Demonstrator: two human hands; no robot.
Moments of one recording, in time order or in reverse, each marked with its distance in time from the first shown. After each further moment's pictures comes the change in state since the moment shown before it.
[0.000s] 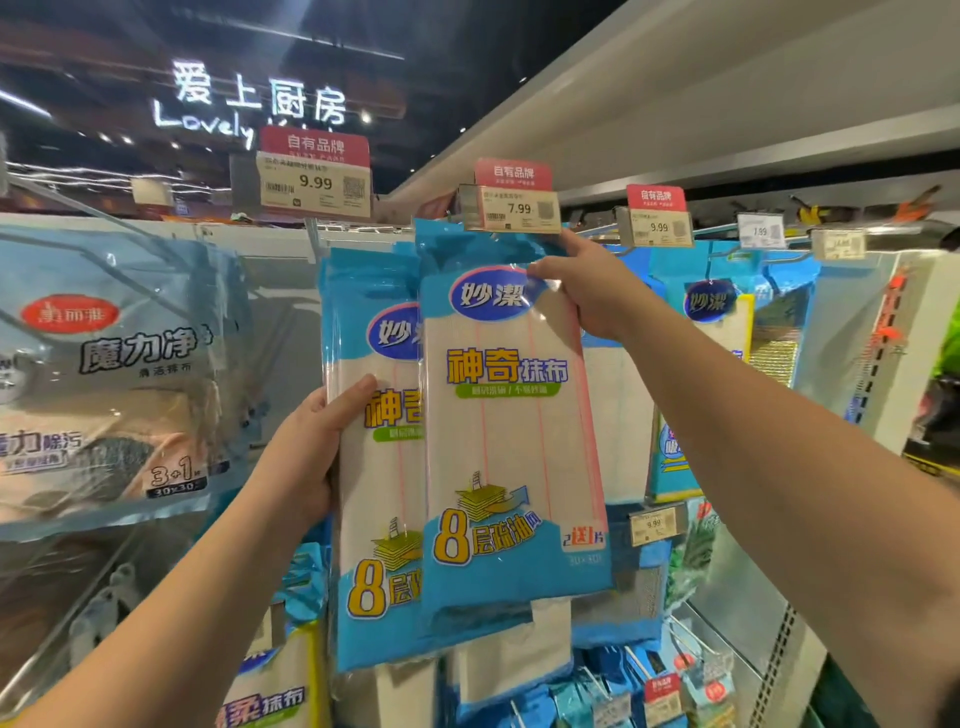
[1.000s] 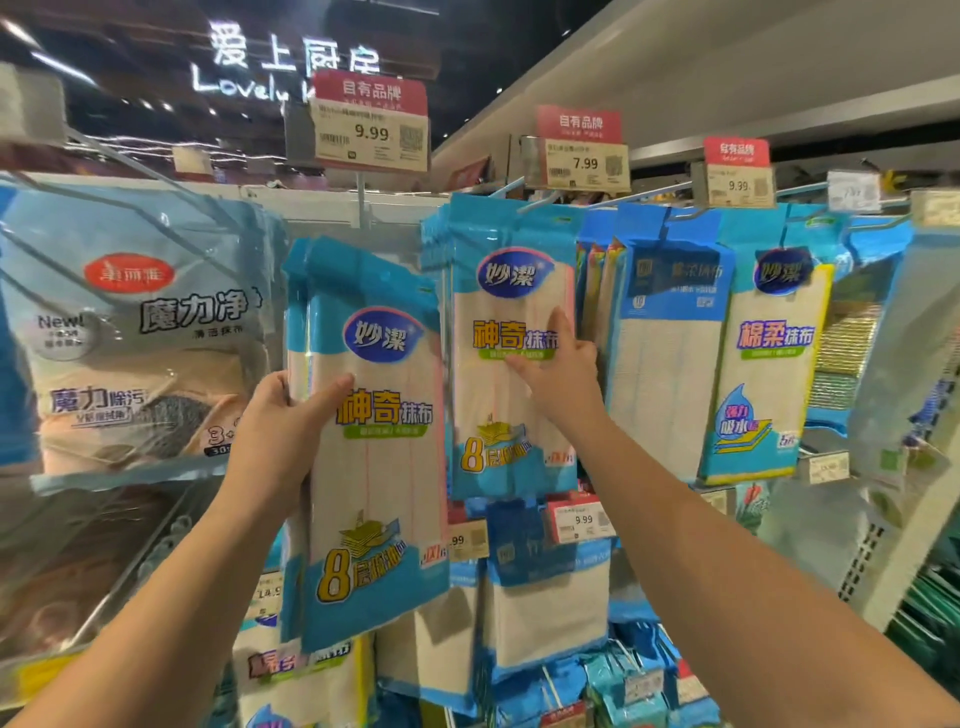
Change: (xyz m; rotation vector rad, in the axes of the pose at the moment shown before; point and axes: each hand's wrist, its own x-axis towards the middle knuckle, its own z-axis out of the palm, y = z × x) left_hand -0.019 -0.003 -0.058 0.328 0.400 0.207; right_hand -0.025 0.138 0.082 -0.512 0.319 0.069
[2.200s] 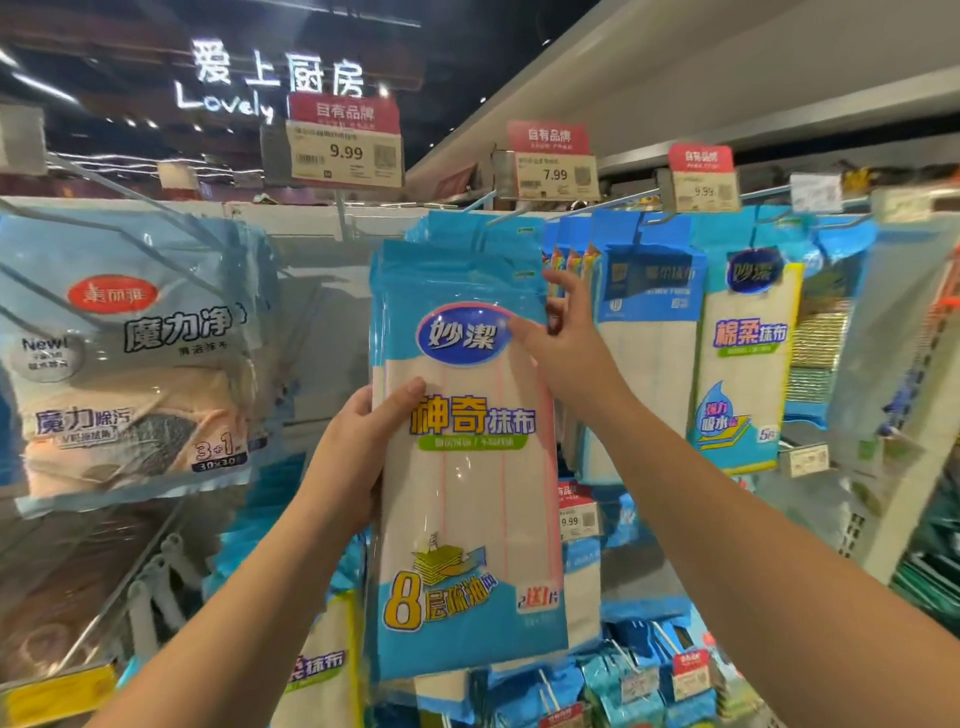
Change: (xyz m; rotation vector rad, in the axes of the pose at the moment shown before) left_hand -0.030 0.010 0.055 -0.255 -0.418 -0.129; right_hand -0.033 -0.055 -0.050 0.568 -0.116 -0.167
